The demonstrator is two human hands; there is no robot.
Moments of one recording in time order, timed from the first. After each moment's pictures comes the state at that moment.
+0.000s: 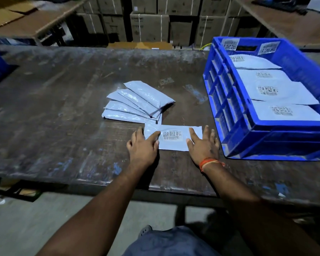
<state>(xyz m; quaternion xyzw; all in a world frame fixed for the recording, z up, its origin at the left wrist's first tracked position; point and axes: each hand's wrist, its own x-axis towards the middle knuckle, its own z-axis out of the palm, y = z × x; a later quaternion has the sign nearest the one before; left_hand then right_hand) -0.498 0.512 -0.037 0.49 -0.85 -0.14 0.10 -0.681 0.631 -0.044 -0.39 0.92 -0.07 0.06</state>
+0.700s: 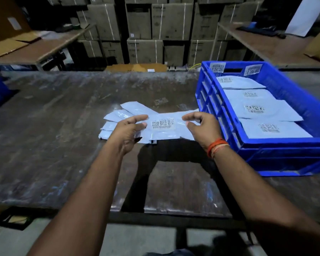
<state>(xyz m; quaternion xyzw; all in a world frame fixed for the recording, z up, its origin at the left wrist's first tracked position) -0.514 0.457 0.099 0.40 -0.51 -0.71 0.27 -0.706 0.599 0.092 -0.39 0.74 -0.54 0.12</state>
